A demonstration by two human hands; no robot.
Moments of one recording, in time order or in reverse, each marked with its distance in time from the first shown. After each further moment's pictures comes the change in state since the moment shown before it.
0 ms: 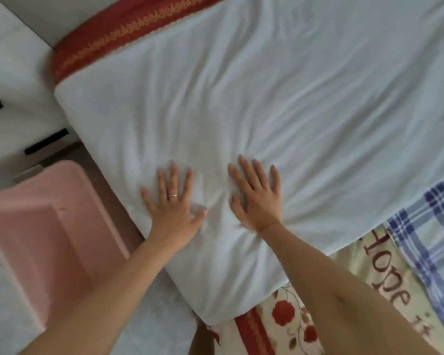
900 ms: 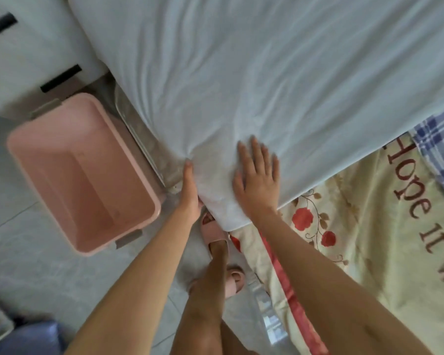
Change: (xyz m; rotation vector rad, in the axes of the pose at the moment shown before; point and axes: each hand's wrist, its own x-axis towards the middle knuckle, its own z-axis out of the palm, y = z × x) left_hand -0.101 -0.018 0.096 -1.779 -0.237 -0.697; right_hand -0.133 -0.097 0.023 0.254 -0.037 0.265
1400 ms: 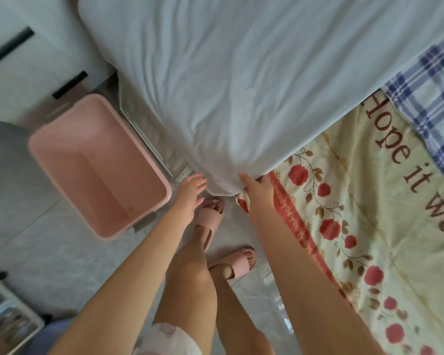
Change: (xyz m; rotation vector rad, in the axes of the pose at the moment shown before) left_hand -0.078 -0.014 -0.044 0.372 0.079 -0.040; right_hand -0.092 -0.036 -0.023 1.345 0.032 0.975
